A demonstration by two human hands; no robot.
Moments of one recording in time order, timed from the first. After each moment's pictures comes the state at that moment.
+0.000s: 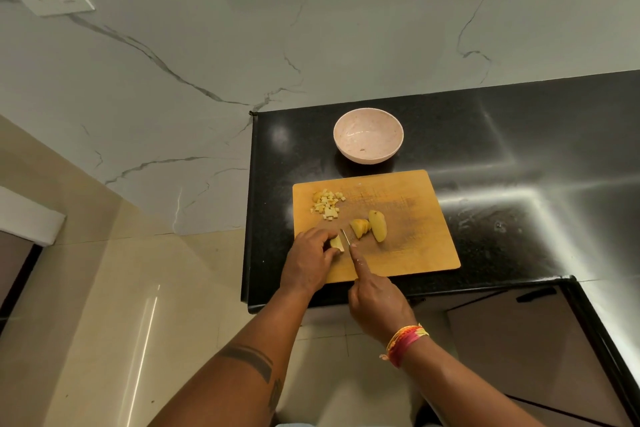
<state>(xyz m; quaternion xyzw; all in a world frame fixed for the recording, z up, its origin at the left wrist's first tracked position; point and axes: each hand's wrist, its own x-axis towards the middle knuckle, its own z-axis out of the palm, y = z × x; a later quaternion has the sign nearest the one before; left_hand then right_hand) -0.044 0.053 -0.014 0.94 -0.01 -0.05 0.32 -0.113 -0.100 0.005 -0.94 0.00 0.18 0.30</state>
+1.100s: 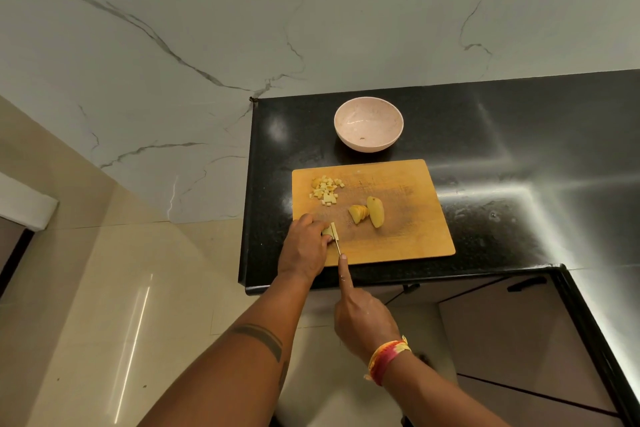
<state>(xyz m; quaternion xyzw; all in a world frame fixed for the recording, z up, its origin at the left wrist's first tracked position) -0.052 0.053 -0.020 0.97 0.00 -0.04 0.25 -0.160 -0.076 -0.004 -0.95 -0.02 0.22 0.21</state>
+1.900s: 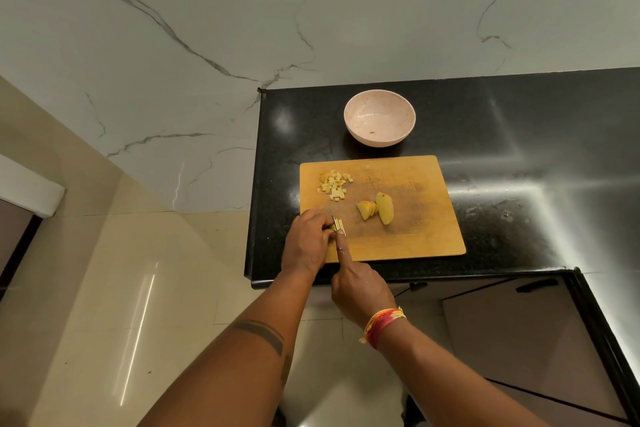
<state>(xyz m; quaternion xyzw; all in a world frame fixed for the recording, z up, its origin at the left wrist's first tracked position) -0.049 0.060 -0.023 0.95 0.05 -0.03 0.31 -0.120 -0.062 -0.003 -0.95 -0.02 0.22 0.24</state>
